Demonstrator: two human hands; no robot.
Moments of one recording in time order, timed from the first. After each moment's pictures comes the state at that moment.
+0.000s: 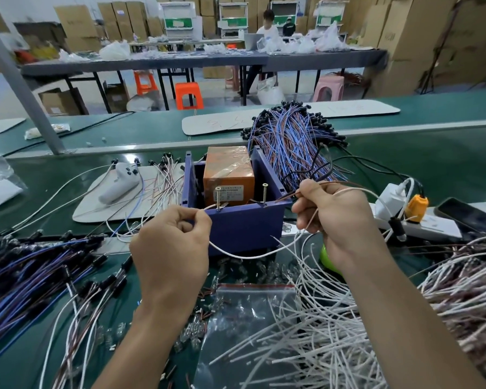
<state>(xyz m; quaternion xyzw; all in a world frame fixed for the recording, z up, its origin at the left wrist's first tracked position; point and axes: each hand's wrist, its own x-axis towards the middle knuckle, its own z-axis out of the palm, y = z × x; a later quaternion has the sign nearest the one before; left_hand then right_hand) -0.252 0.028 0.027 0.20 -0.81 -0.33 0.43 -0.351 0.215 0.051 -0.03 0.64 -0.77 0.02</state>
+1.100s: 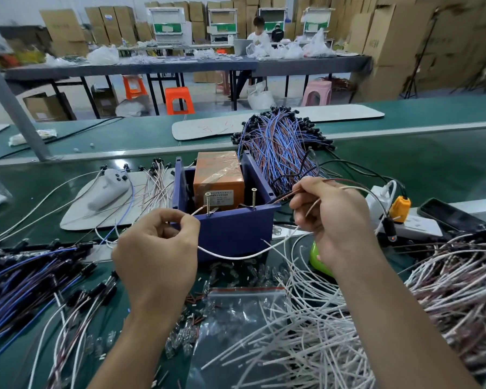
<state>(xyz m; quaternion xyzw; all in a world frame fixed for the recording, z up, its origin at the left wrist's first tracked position) -0.247 0.034 0.035 0.24 -0.75 -0.41 0.45 -0.346 0.219 0.065 0.00 0.58 -0.82 0.02</state>
